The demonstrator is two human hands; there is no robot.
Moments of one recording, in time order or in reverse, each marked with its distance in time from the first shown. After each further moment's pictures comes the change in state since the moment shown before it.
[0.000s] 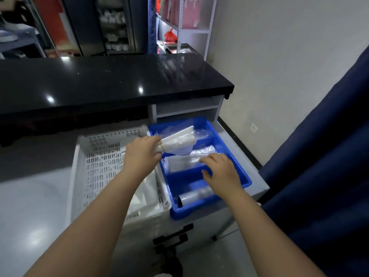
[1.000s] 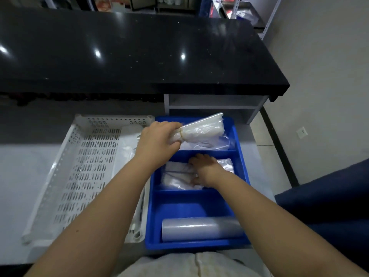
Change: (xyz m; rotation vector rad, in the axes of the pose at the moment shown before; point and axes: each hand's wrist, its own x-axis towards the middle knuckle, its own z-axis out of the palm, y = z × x) left_hand 0.092 0.034 0.049 -0.100 -0.031 -0.208; right_hand 0.149 0.063 0.106 -0.194 -0.848 -0.275
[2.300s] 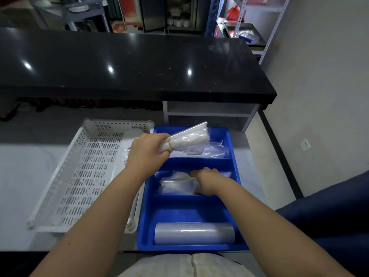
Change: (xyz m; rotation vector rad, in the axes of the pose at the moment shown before) left_hand -0.040 0.016 -0.008 0.011 0.089 -0.081; right_hand -0.043 0.018 0.005 0.159 -0.087 -0.058
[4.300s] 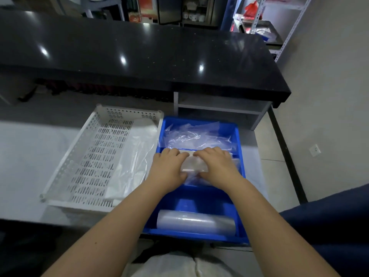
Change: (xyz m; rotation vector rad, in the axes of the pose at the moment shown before) left_hand -0.048 0.013 0.053 0.267 -0.296 0.001; right_hand -0.025 -0.013 -0.020 -0.080 0.403 -0.079
